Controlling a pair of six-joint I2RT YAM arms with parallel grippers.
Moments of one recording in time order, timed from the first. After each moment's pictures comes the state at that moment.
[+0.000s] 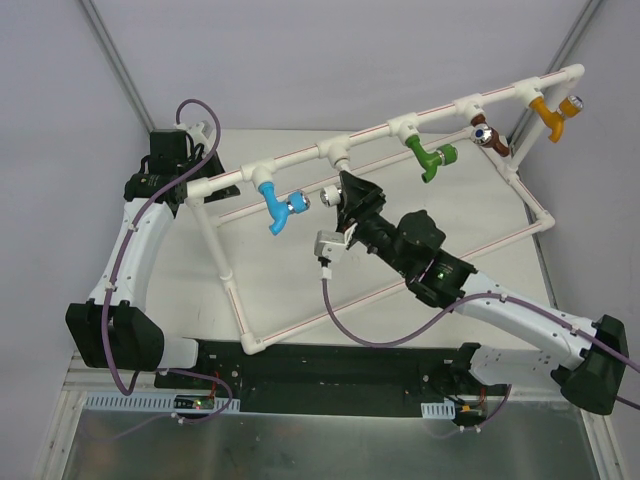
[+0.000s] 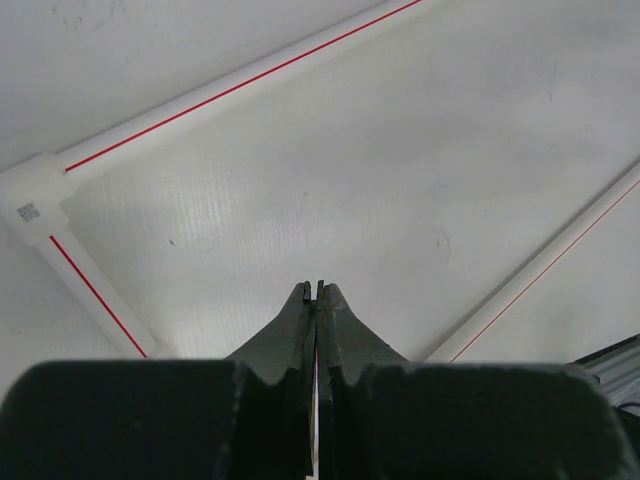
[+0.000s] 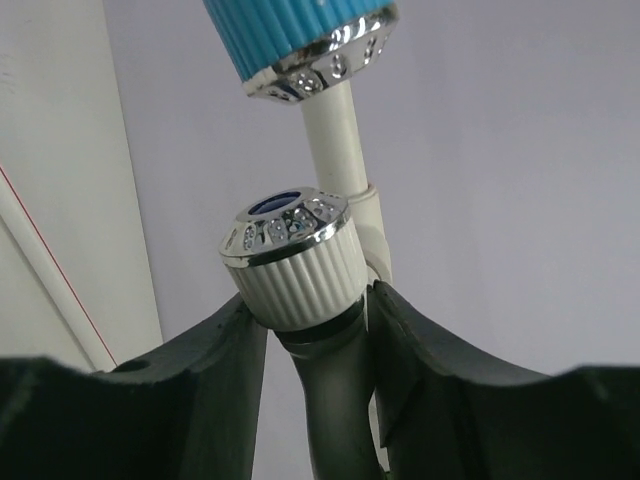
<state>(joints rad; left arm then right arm) -0.05 1.36 1.34 -0.72 0.41 -0.34 0.98 1.11 0.93 0.24 0.11 -1.38</state>
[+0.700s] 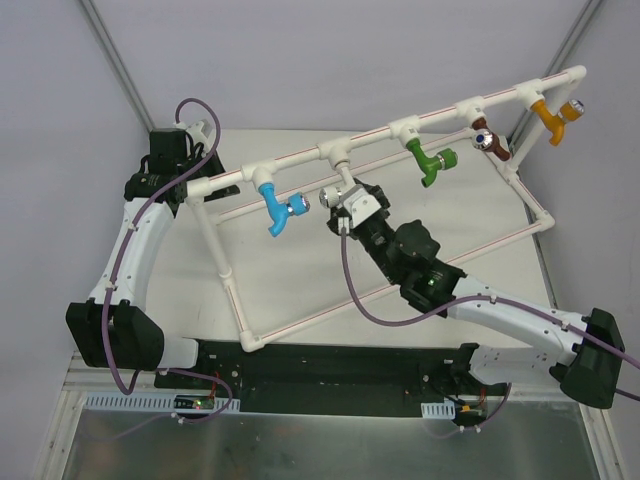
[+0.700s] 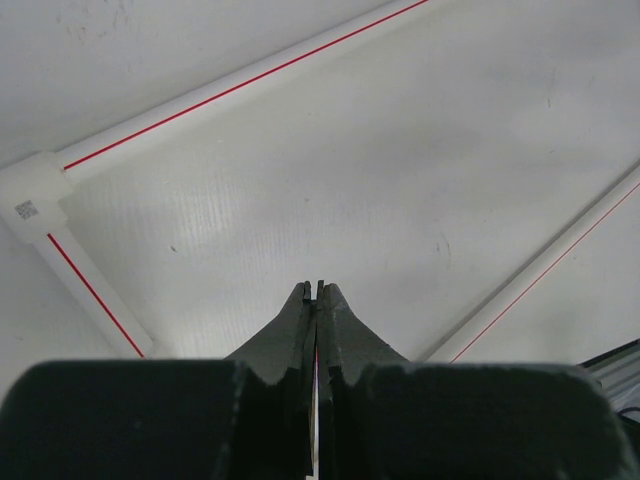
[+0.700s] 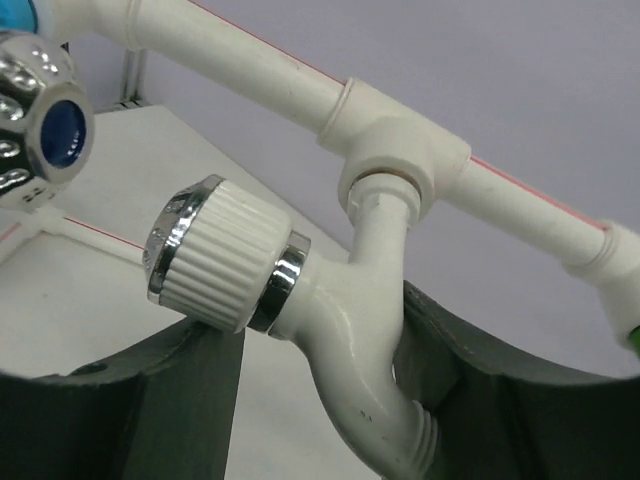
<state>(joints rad) -0.05 1.36 1.34 -0.71 0.41 -0.34 1.05 1.14 0.89 0.42 0.44 -0.58</state>
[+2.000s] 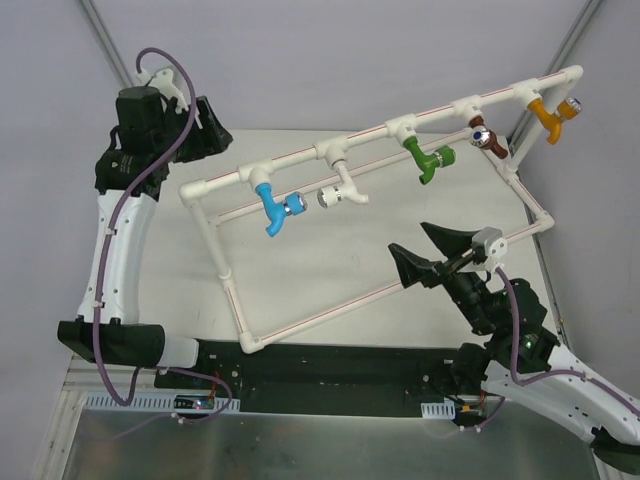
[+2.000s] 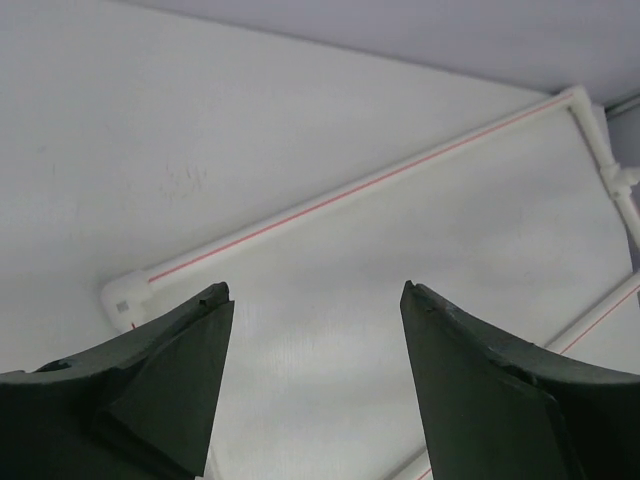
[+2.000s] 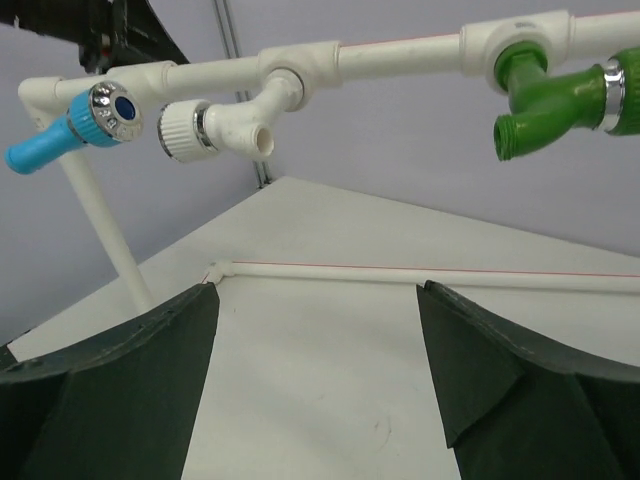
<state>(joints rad) -0.07 1.38 1.68 -0.79 0.23 -0.36 1.00 0.38 0.57 0.11 0.34 0.04</state>
